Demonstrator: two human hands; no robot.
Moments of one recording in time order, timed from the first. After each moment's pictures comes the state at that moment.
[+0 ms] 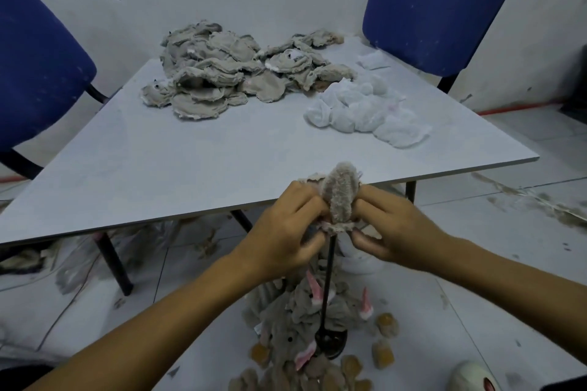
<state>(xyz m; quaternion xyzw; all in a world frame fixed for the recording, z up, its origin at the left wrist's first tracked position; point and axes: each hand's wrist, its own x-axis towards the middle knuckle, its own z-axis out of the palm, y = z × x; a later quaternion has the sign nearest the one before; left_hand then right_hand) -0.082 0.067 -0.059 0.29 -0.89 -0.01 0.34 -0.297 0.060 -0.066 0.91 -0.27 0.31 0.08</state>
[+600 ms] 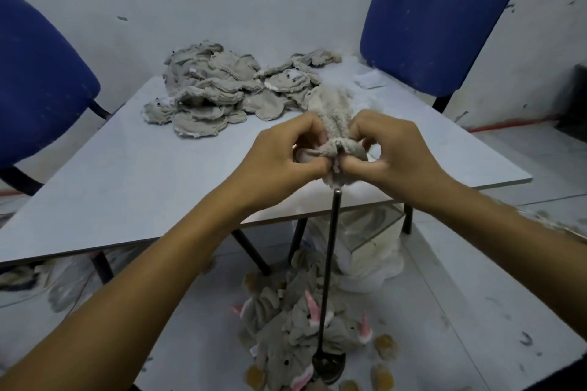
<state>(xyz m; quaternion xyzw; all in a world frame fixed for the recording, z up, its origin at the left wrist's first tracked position) -0.089 0.028 0.043 0.37 -0.80 -0.26 0.41 -0.283 0.025 0.037 0.82 -0.38 0.42 -0.05</state>
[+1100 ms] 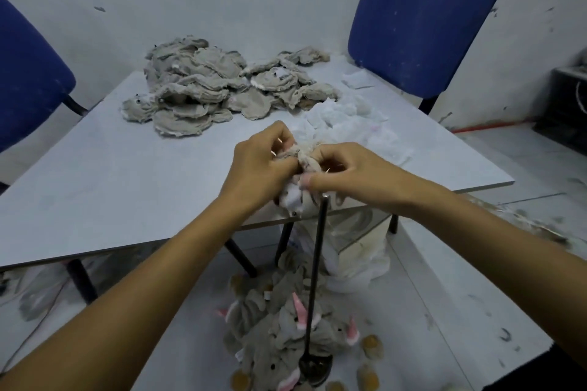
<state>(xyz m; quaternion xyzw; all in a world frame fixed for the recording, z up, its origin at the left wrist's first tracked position) -0.094 0.001 0.010 0.49 -0.72 -0.21 0.44 -0.272 0.011 0.023 0.75 -0.45 0.29 -0.39</state>
